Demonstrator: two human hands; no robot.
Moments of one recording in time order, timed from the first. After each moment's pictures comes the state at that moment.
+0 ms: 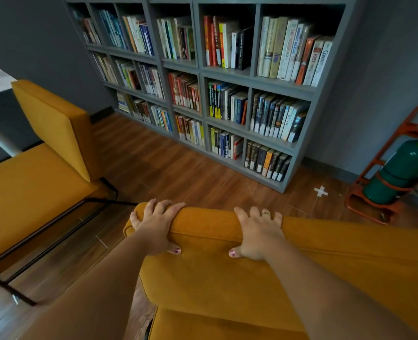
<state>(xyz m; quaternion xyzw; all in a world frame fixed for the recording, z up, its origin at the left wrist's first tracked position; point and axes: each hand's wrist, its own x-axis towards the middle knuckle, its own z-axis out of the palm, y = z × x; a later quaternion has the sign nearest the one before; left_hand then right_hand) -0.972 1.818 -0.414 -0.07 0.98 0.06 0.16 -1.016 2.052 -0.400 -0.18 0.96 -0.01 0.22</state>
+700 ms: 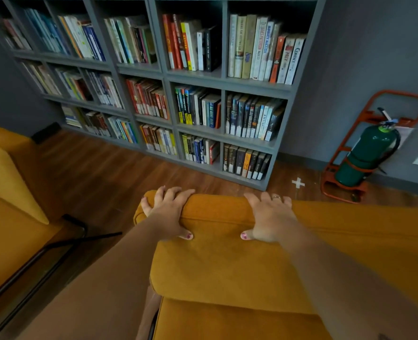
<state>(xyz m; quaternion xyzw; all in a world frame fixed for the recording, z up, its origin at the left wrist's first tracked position) -1.109 1.771 -0.416 0.05 0.98 0.09 0.16 -1.101 2.010 -0.405 -0.07 0.98 -0.03 0.17</state>
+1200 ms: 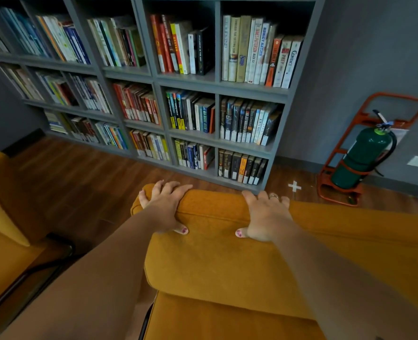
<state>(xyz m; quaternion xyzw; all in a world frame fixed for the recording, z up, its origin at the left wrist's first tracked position) -1.184 1.759 -0.413 0.09 0.98 0.08 0.16 -1.154 1.996 -0.409 -0.03 0.99 -0.04 0.15</state>
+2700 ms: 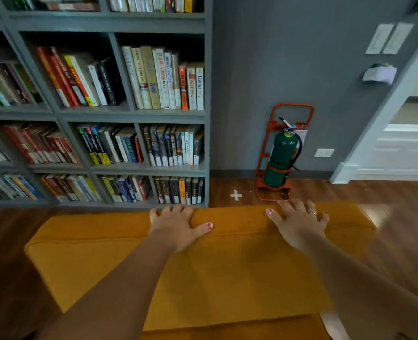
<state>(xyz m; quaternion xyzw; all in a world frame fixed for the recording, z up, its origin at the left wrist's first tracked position) -1.223 1.946 -0.404 0.24 0.96 0.01 0.14 -1.127 2.193 -0.412 0.30 0.94 -0.09 0.10</state>
